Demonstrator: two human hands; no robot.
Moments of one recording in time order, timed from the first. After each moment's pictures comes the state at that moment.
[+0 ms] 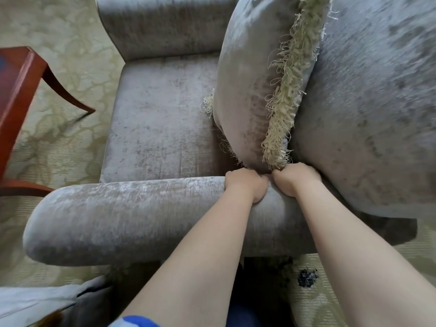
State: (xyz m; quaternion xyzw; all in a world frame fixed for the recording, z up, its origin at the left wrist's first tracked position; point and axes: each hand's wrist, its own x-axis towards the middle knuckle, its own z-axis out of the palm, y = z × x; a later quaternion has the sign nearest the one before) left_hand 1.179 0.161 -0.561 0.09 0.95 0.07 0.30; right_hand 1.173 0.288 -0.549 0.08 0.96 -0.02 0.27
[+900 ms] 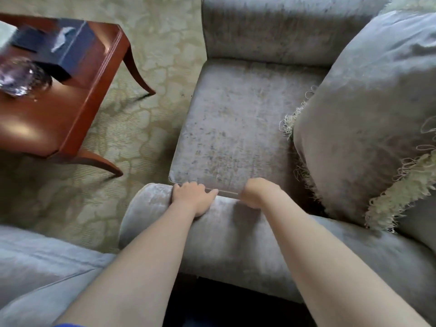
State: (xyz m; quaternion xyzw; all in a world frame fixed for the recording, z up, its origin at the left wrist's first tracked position) left_hand 1.181 -0.160 -0.552 -0.12 0.92 0.02 0.37; right_hand 1.126 -0.001 -0.520 -0.11 0.89 -0.01 0.45
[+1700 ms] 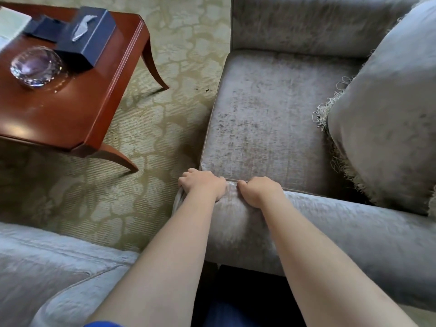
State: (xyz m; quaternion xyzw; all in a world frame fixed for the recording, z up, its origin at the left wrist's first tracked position) left_hand 1.198 -0.230 -0.547 -0.25 0.89 -0.02 0.38; right_hand 1.180 -0.099 -0.562 -0.06 0.92 -0.07 0.37
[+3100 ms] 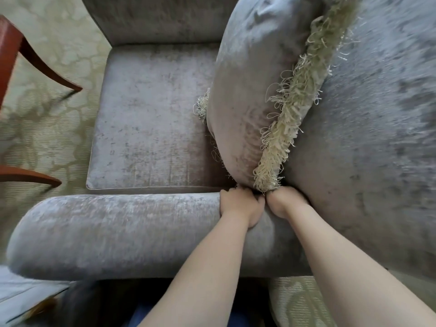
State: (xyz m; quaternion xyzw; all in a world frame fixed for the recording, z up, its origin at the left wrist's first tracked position) left_hand 1.184 0.180 -0.559 0.04 0.94 0.09 0.33; right_hand 1.166 0.295 -0.547 0.00 0.92 -0.08 0.37
